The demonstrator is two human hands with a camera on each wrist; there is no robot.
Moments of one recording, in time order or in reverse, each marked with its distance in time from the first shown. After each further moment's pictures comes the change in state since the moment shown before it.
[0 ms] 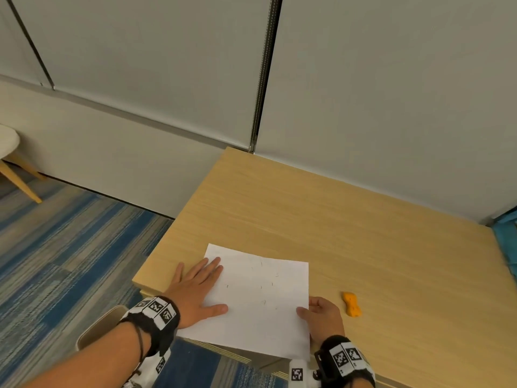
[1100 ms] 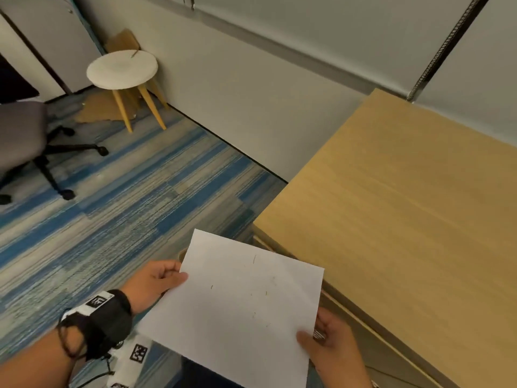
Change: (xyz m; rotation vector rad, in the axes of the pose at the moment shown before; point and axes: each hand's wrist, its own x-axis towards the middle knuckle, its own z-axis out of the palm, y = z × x) left_hand -0.160 -0.208 0.178 -1.508 0.392 -0.497; right_hand -0.090 0.040 0.194 -0.102 -0.682 -0.108
